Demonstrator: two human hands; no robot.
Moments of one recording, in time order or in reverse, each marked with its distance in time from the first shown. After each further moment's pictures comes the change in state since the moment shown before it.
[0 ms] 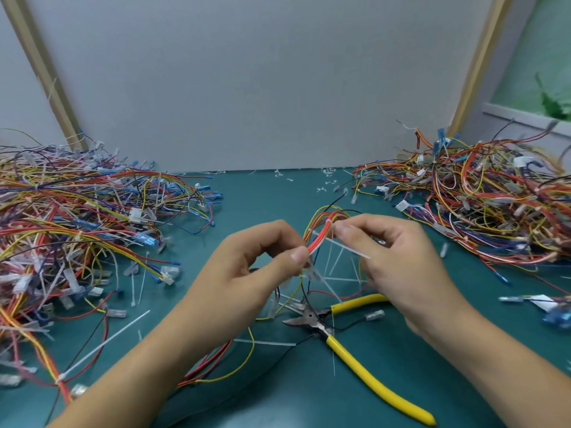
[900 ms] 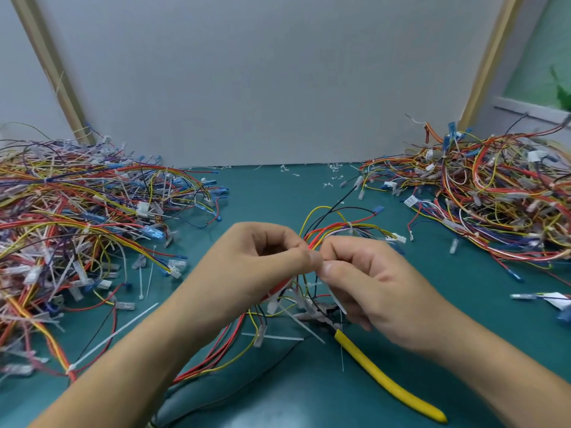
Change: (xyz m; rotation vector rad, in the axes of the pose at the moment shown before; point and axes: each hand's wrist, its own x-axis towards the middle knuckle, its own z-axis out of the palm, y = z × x) left_hand 0.004 0.007 -0.005 -0.087 -0.027 -0.250; right_hand -0.020 -0.011 0.013 0.021 -0.492 -0.022
